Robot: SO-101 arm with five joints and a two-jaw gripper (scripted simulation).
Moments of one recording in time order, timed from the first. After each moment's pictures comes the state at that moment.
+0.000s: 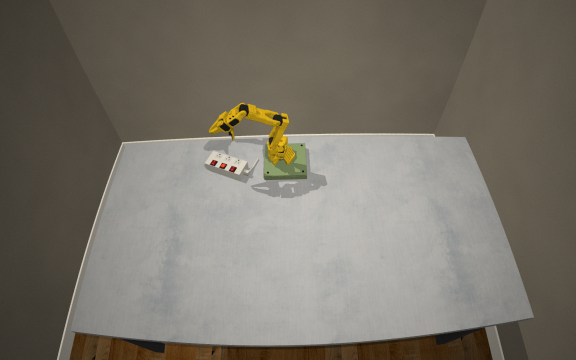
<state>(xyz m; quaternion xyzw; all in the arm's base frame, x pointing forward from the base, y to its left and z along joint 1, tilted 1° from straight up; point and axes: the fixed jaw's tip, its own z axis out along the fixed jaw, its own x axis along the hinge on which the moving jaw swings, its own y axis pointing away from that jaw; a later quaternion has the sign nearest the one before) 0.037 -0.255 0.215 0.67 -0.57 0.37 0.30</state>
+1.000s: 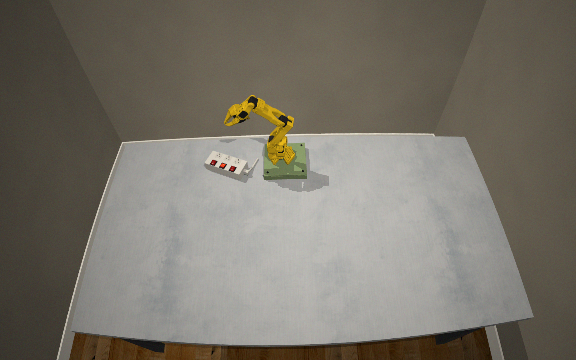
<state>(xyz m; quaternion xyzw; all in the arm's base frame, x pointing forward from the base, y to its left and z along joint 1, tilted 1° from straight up) -0.014 -0.204 0.203 0.86 -0.35 0.13 0.35</state>
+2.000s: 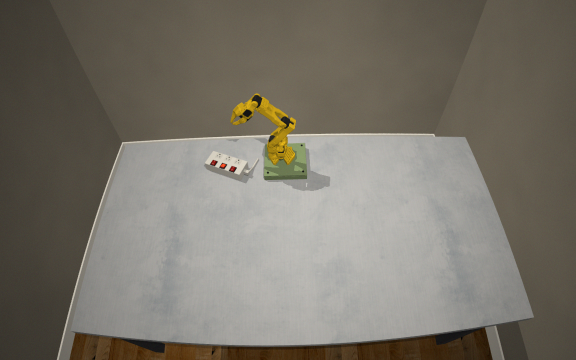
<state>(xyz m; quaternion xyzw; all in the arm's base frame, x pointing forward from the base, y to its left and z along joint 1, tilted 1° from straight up) -0.025 -0.182 0.198 0.91 -0.25 0.05 0.33</state>
